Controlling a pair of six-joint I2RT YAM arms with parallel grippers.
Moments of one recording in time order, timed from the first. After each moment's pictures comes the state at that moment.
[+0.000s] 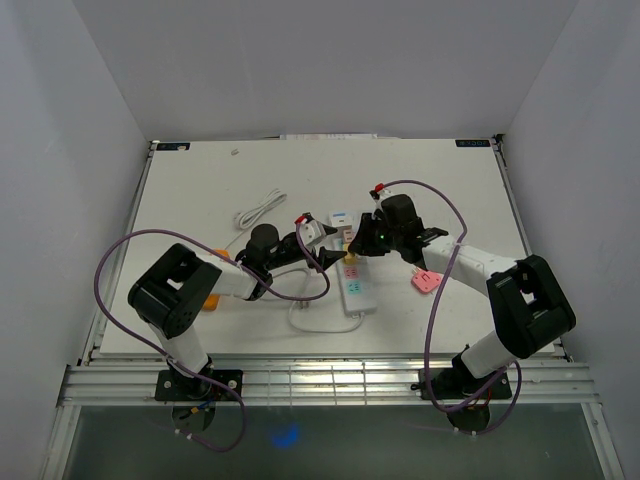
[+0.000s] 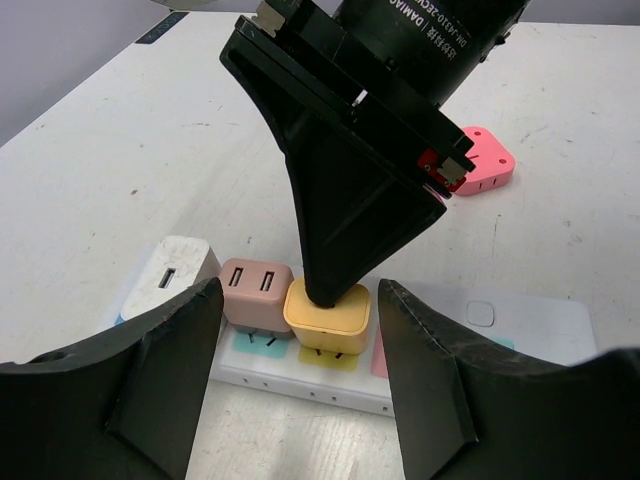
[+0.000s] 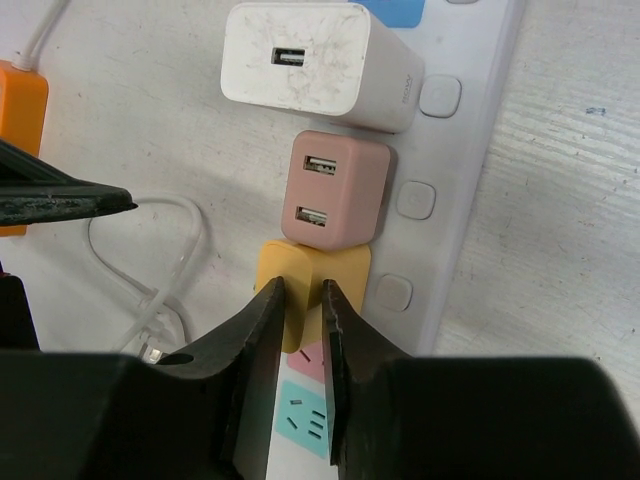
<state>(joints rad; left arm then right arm) -0.62 1.72 0.61 1.12 0.60 0.15 0.55 1.53 0.86 -0.03 -0.23 0.47</state>
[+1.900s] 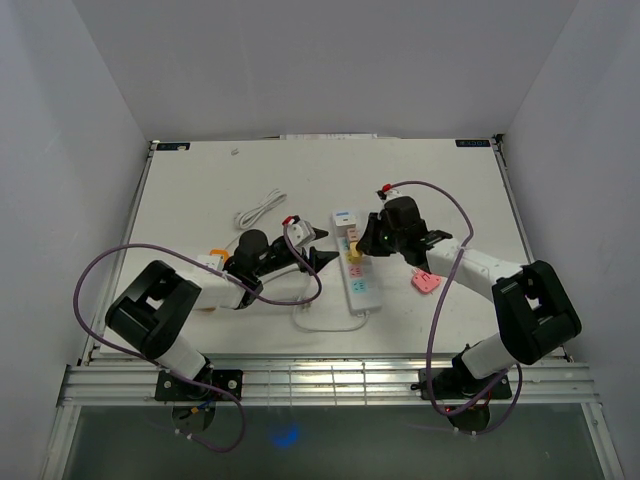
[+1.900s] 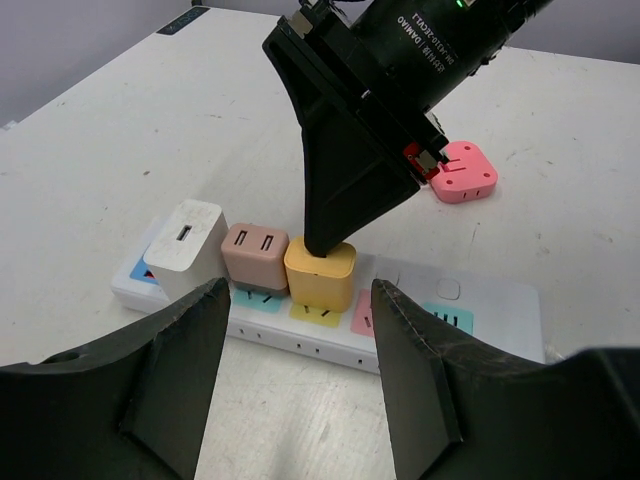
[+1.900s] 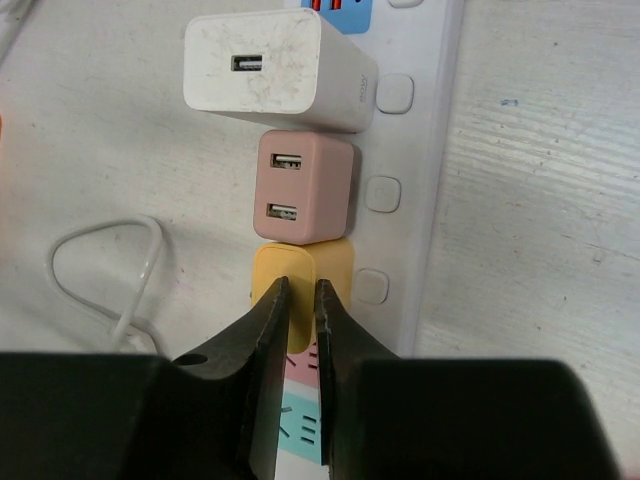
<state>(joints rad) -0.61 1.56 0.52 1.06 0.55 0.08 0.54 1.49 0.82 -0.02 -0.14 0.48</state>
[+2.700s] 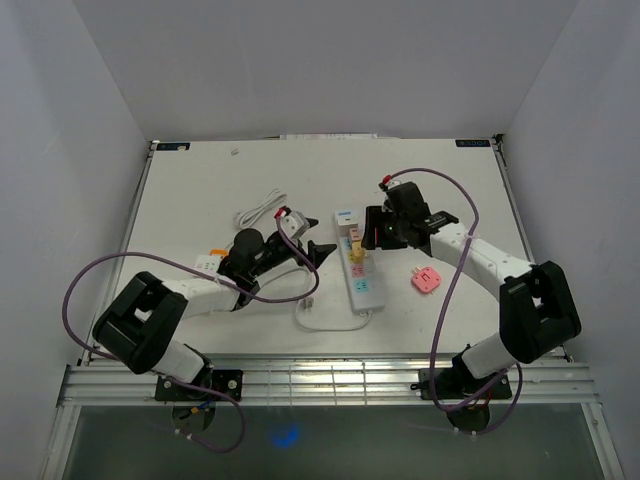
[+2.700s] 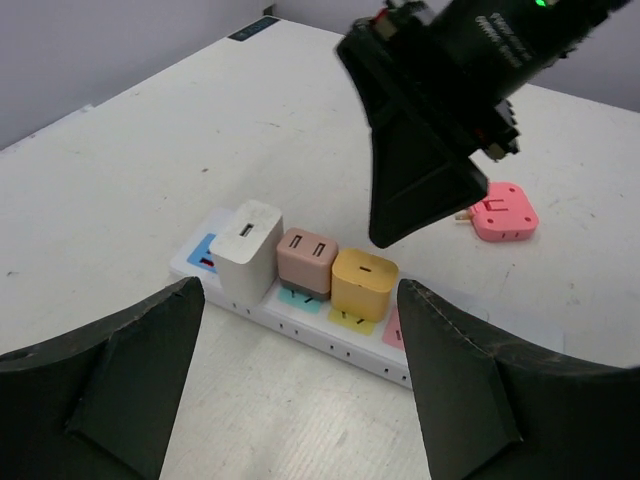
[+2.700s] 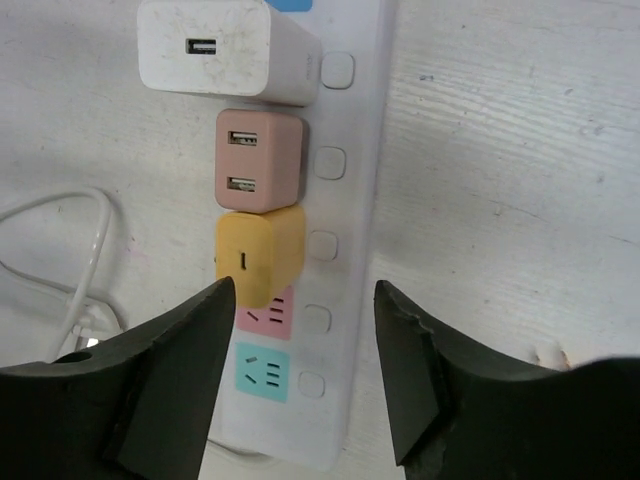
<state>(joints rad) -0.61 1.47 0.52 1.00 0.42 0.04 0.52 1.51 1.02 -0.36 -0.09 0.36</state>
